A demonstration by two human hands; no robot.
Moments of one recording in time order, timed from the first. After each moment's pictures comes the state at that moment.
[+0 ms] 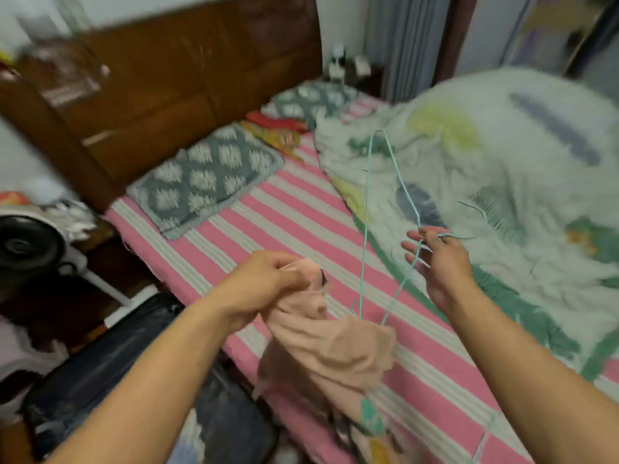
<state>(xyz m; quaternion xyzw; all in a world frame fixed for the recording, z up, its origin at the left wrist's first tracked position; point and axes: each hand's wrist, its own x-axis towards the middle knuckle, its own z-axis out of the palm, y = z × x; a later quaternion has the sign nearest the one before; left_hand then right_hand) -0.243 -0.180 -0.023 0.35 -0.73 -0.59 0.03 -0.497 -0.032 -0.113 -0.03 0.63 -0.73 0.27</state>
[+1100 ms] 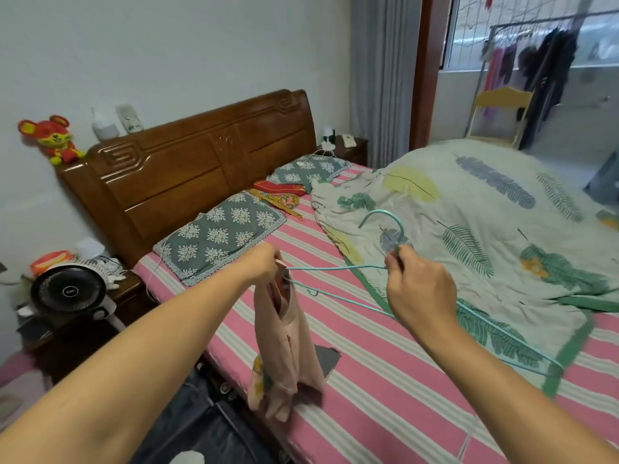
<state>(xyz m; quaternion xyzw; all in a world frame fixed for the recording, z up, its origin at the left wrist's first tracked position) -0.251 -0.169 0.047 0.38 -0.91 -0.17 -0.04 -0.367 0.100 0.042 -0.35 0.84 -0.37 -0.17</state>
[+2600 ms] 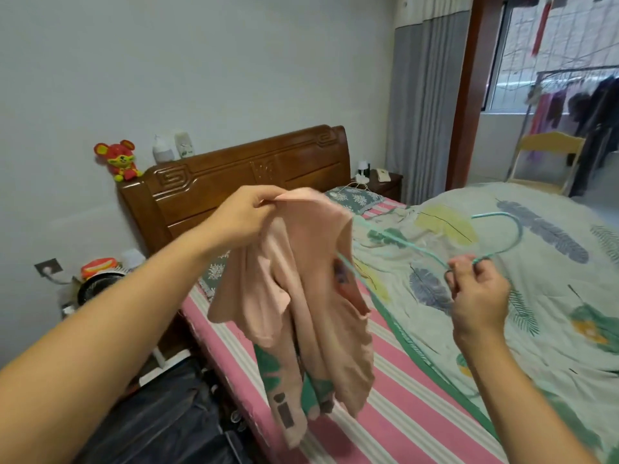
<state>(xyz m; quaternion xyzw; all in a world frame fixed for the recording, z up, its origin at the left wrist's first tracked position) -0.201 -0.161 0.206 0.22 -0.91 -0.21 0.26 -0.423 0.074 0.061 -0.22 0.57 -0.79 0.03</state>
